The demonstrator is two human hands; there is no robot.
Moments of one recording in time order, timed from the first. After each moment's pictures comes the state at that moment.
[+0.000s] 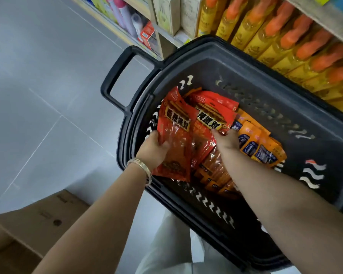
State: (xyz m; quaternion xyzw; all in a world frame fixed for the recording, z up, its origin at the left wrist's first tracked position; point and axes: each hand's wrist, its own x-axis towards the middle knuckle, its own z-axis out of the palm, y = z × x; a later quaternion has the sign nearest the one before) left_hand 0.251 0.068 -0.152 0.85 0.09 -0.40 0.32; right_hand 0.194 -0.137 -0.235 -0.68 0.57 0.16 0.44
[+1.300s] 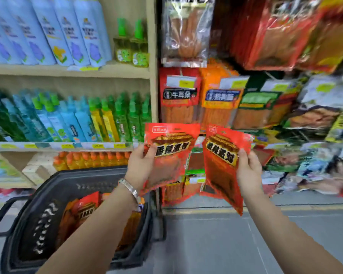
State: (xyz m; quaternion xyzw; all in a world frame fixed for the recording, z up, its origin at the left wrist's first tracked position) left_hand -0.032 -0.193 0.165 0.74 -0.32 -0.19 0.56; right_hand -0.261 -0.309 0.150 -0.61 0.51 -0.50 0.36
